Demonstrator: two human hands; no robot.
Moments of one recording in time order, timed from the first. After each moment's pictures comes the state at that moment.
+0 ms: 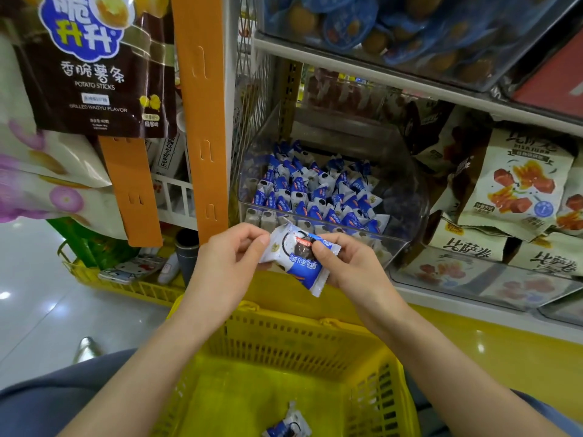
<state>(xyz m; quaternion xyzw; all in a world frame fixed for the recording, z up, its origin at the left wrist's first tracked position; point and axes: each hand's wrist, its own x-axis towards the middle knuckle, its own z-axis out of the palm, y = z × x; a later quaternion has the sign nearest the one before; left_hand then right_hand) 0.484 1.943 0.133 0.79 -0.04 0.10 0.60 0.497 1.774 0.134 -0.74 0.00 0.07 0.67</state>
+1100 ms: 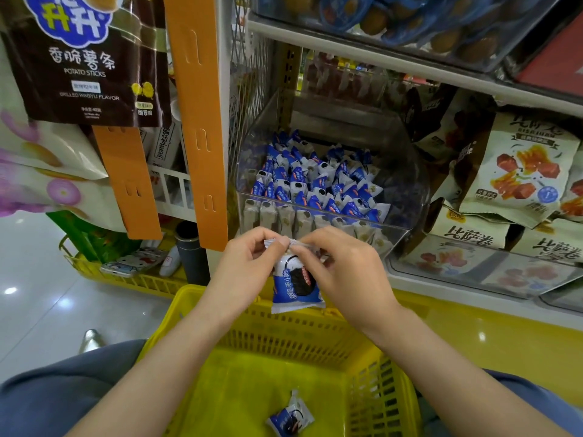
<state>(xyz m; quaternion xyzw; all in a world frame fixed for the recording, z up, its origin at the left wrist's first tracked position) 0.484 1.925 0.118 0.73 -0.02 0.00 0.68 0.484 1.777 0.134 -0.91 -0.24 -0.21 0.27</state>
